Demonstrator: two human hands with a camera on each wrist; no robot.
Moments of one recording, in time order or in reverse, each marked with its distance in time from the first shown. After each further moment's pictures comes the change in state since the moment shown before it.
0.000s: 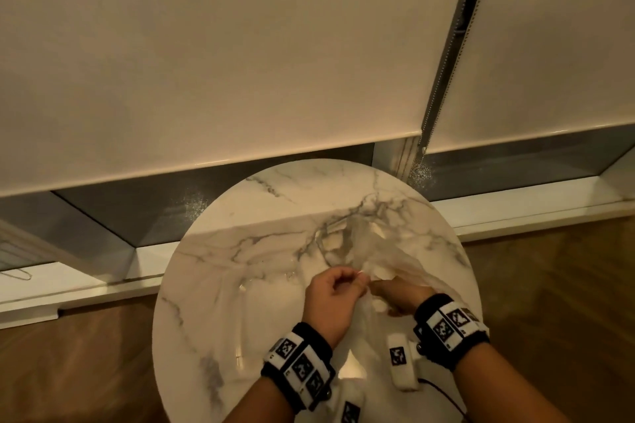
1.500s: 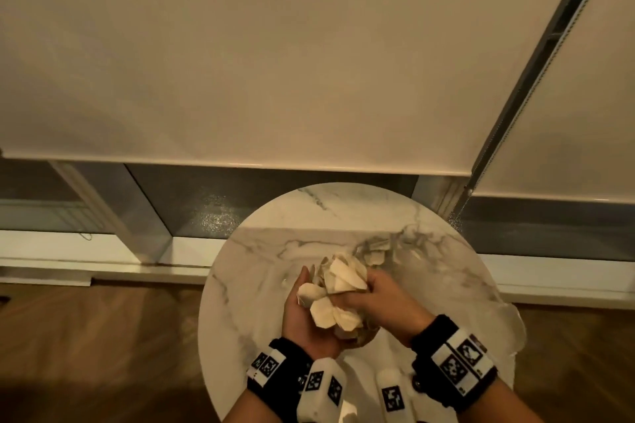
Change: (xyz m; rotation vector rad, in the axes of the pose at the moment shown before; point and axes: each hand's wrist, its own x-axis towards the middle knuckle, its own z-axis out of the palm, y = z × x) left_hand -0.067 0.016 -0.107 -1.079 -0.192 -0.475; right_hand -0.108 -0.077 0.099 0.107 -0.241 -0.556
